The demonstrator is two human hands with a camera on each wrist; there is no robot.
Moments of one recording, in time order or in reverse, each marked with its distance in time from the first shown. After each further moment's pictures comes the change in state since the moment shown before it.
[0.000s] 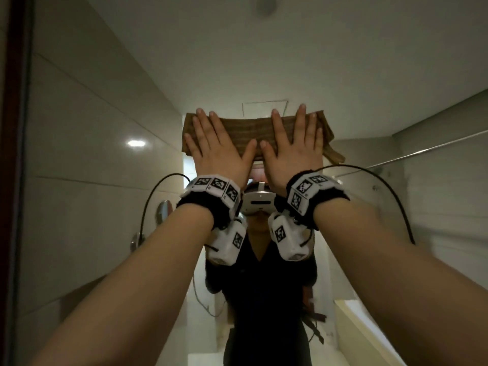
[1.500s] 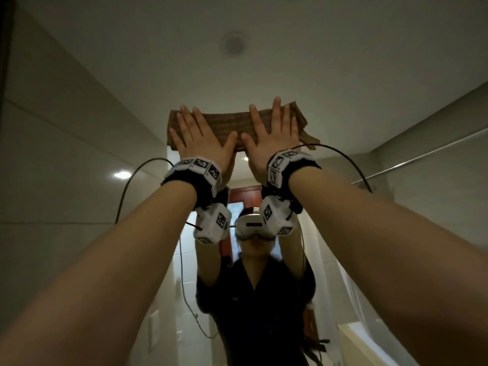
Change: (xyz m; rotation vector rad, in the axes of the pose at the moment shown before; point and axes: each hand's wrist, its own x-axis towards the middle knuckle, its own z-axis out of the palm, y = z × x) left_hand 0.078 0.050 -0.012 -0.022 0.013 0.024; right_hand 0.082 0.031 -0.030 -0.056 -0.017 -0.033
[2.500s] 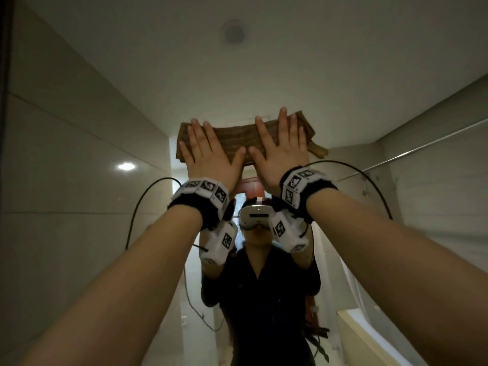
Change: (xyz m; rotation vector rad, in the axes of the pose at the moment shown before) left_hand -0.055 0.004 0.007 0.013 -0.048 0.048; right_hand -0.049 0.020 0.004 0.014 -0.029 -0.035
